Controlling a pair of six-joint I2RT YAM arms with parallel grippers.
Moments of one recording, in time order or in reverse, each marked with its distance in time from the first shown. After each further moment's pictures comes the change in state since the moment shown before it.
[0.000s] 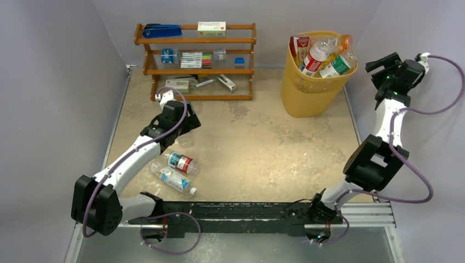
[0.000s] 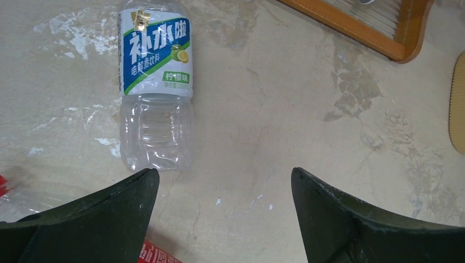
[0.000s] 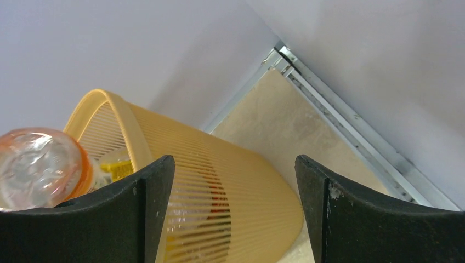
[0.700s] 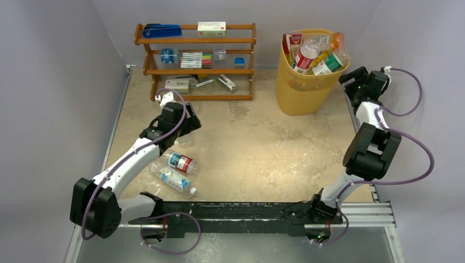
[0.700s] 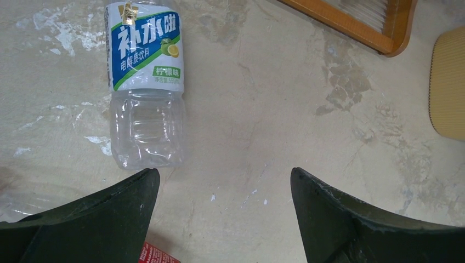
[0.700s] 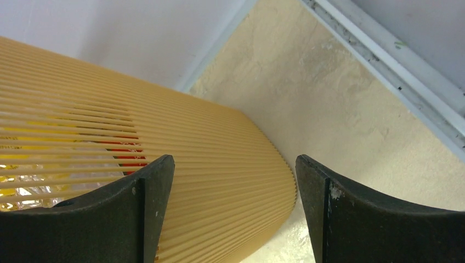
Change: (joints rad) left arm 0.000 -0.014 -0.030 0.030 0.040 -0.001; right arm 0.148 0.134 -0.172 0.174 0.044 0.060
